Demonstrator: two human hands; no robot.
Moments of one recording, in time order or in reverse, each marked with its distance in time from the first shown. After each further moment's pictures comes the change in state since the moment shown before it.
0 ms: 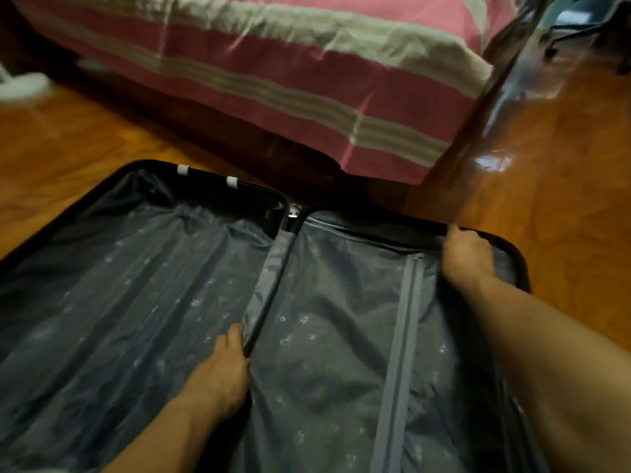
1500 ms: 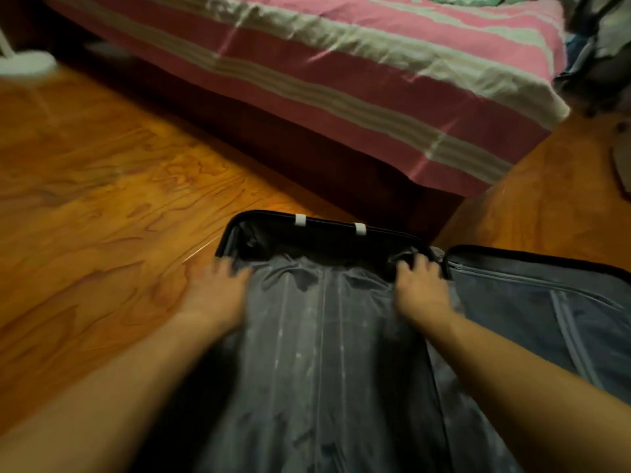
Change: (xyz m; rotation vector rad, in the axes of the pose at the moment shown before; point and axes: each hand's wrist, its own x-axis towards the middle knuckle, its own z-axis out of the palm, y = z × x) left_hand 0.063 -0.126 -0.132 0.497 0.280 0.229; right_hand -0.136 -0.209 -0.008 -0.152 -0.224 -0.073
